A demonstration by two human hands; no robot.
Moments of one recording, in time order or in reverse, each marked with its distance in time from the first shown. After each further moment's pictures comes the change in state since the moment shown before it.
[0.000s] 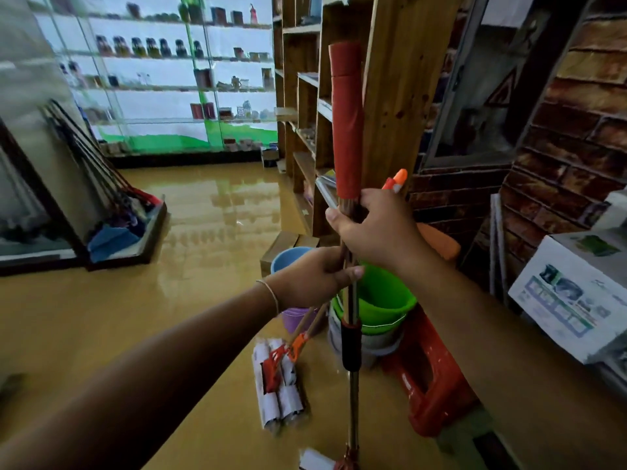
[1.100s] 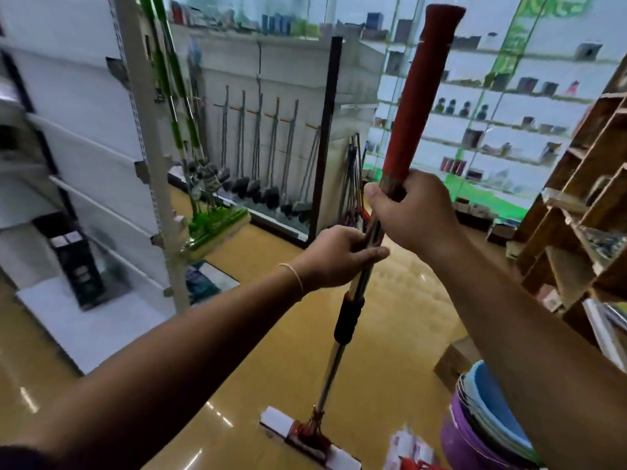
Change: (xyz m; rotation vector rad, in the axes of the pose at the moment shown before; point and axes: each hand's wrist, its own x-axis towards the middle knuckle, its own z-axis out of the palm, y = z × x) left_hand -0.266 -0.112 -0.289 0.207 0.870 -0.408; right_hand 0.066 -0.312 0.285 0.302 -0.293 -0.591
